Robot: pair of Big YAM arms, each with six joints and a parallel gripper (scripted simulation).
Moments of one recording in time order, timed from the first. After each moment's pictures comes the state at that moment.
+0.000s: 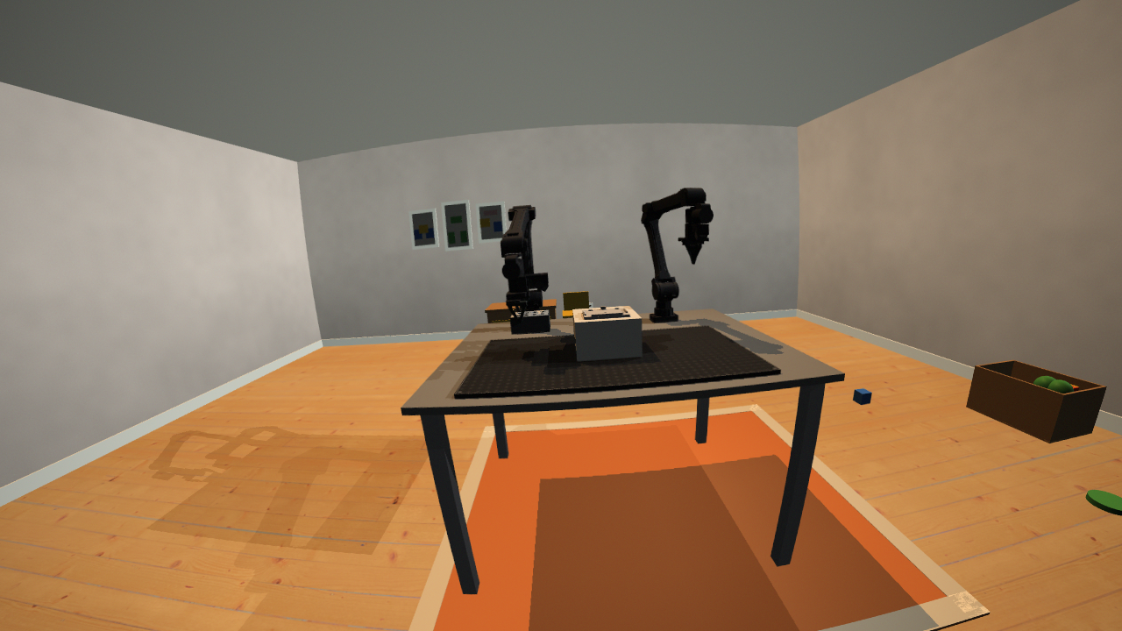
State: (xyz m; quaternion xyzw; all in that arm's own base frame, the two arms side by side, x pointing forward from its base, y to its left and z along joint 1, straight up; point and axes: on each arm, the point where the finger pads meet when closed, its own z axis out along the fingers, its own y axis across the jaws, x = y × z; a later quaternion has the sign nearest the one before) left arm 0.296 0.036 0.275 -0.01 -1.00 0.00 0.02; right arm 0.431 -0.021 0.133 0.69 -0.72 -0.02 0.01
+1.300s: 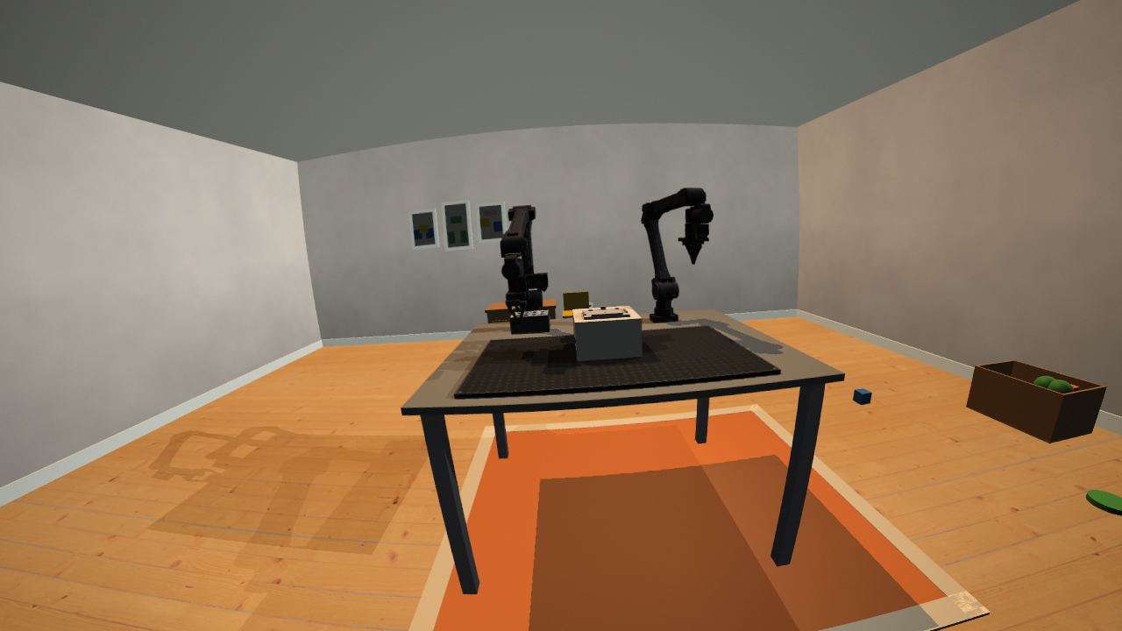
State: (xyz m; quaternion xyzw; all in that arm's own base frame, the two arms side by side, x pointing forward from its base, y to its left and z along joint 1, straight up) left arm 0.296 0.036 0.275 -0.01 -1.00 0.00 0.02; right arm 0.431 -0.023 0.133 0.69 -0.72 -0.02 0.01
